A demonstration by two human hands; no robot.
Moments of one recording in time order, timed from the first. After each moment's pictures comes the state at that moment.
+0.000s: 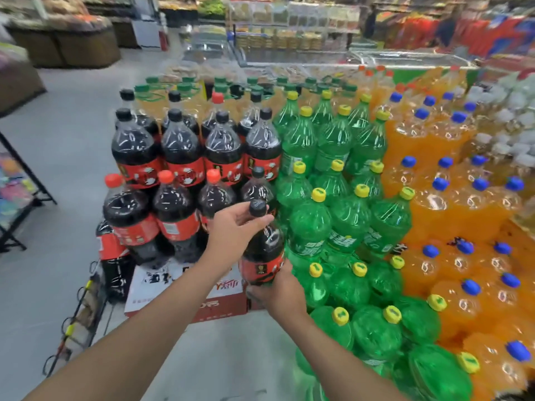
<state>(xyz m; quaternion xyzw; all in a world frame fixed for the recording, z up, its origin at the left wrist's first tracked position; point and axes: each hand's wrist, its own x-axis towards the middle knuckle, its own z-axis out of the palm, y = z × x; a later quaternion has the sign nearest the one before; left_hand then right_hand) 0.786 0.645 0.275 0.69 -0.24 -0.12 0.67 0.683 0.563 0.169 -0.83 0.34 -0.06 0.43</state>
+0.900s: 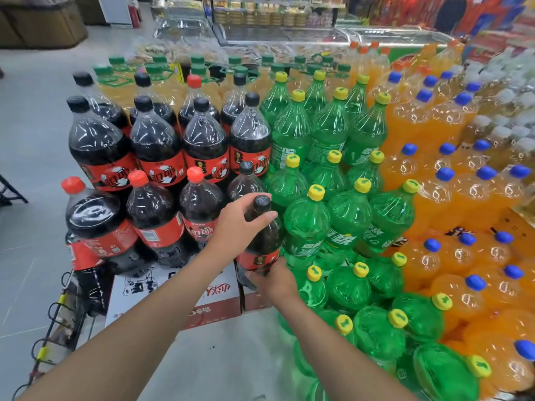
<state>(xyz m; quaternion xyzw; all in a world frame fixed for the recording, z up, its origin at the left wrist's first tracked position) 0.844 0.602 0.236 0.76 -0.32 -0.13 0.55 0.735 0.532 0.148 -0.79 0.41 0.01 0.45</state>
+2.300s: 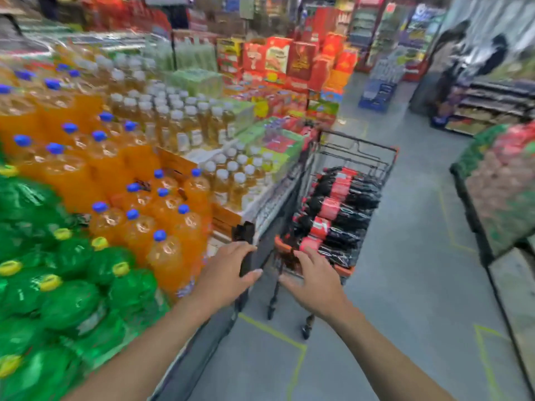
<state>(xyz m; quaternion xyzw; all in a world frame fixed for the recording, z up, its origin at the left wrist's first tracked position) 0.262 0.398 0.201 0.60 -0.75 -0.18 0.21 0.030 0.402 0.210 -0.75 0.64 -0.09 0.13</state>
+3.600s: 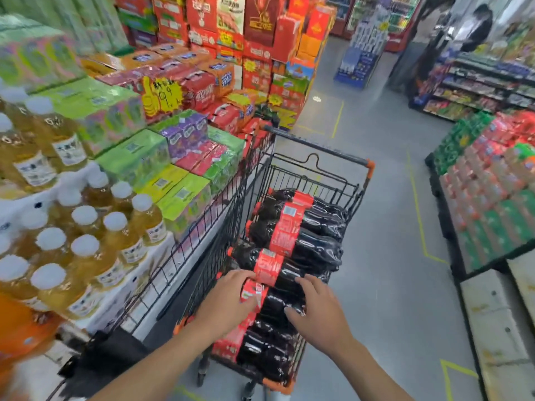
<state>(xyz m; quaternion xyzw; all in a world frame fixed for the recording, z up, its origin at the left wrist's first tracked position) -0.013 -0.019 0.095 0.60 -0.70 -0.36 0.16 -0.242 0.013 0.131 -0.70 0.69 -0.04 0.19</state>
